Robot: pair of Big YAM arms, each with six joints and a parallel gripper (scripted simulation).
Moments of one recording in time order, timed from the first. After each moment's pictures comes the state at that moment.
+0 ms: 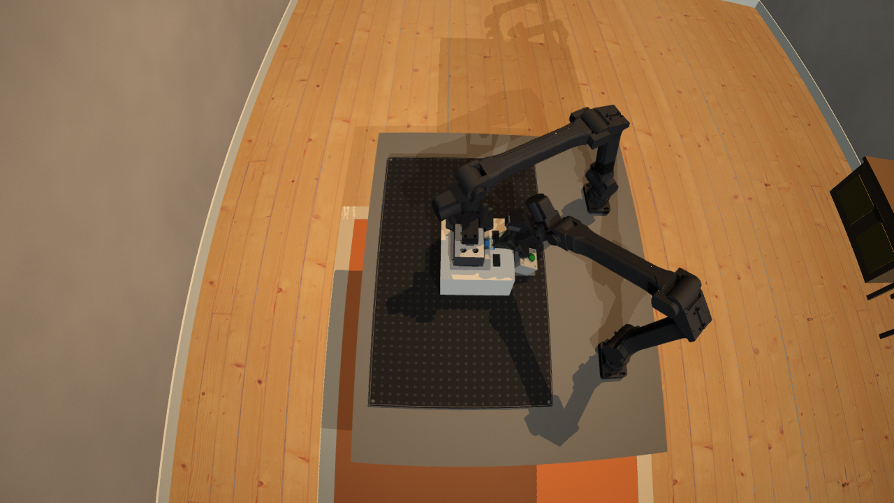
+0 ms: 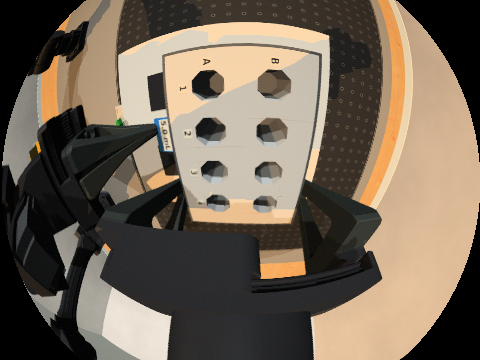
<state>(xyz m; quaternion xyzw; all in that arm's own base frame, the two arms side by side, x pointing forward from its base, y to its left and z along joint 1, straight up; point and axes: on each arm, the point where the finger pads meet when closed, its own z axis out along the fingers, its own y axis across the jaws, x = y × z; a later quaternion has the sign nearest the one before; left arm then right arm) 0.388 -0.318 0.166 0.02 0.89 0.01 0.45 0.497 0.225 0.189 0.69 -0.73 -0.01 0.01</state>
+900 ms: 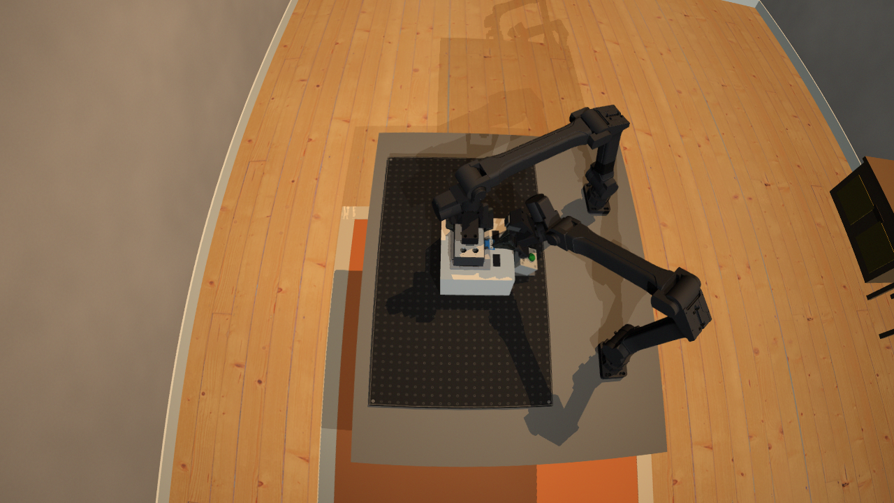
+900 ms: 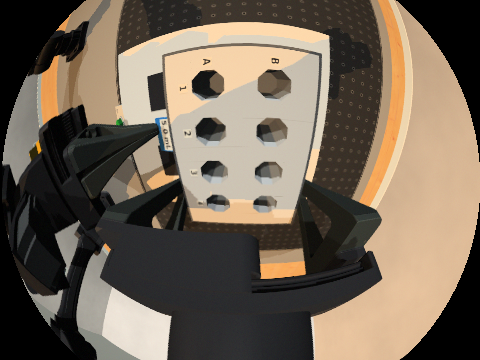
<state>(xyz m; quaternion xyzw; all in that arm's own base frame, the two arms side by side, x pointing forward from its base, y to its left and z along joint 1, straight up) 0.389 -0.318 0.165 0.02 0.89 0.01 0.45 0.497 0.225 0.189 0.69 -0.73 -0.01 0.01</state>
